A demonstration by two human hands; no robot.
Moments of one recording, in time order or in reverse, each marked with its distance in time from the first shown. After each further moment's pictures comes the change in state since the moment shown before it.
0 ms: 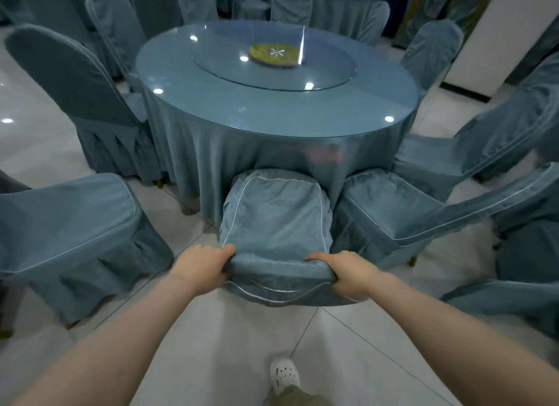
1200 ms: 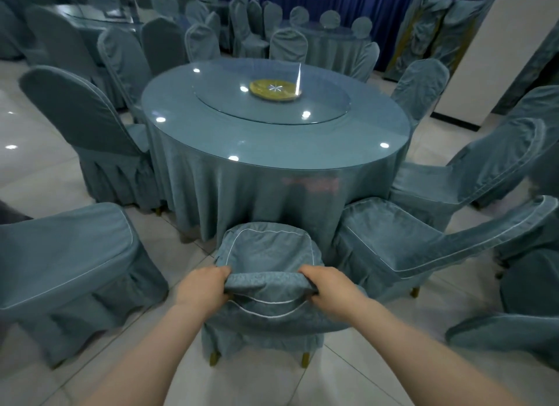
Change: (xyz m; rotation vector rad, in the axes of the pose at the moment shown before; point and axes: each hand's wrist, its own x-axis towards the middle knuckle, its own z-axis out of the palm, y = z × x) left_hand 0.025 -0.001 -0.019 -0.129 -0.002 -0.227; right_hand 0.019 -0.042 -0.036 0.127 0.208 -0.049
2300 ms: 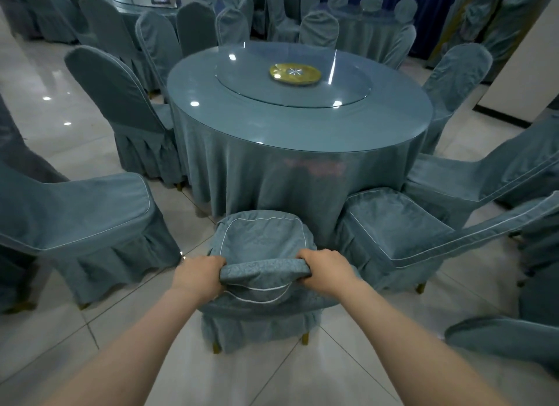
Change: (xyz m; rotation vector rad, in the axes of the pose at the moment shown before) left_hand -0.064 0.078 0.014 0.043 -0.063 -0.153; right_hand -0.047 0.055 -0.007 -0.170 -0.040 -0.051
